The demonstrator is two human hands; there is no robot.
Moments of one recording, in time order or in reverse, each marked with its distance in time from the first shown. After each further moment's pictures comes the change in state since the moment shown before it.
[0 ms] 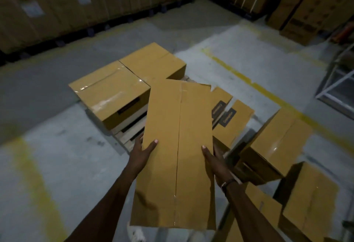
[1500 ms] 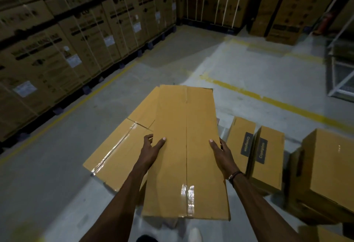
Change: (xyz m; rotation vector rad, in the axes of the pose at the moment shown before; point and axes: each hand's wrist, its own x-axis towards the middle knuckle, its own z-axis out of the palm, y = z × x) left_hand 0.415 0.218 -0.185 0.158 -0.236 0.010; right_hand 0.286 -0.246 0.226 0.144 0.254 -0.075
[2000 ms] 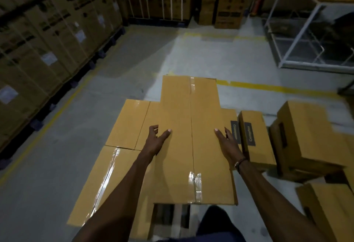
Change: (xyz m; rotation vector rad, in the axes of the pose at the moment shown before) left_hand 0.180 0.087 -0.020 0.158 -0.328 0.112; right_hand 0.093 -0.037 0.059 0.066 0.307 0.034
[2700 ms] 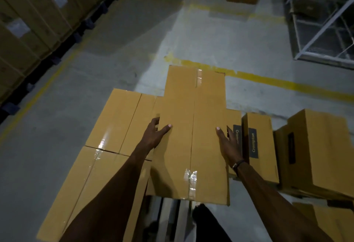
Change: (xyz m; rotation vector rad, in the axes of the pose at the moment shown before) left_hand 0.229 0.035 0.047 0.110 -0.062 -0.059; right_hand 0.221 -0.007 0.004 -0.028 0.040 0.142
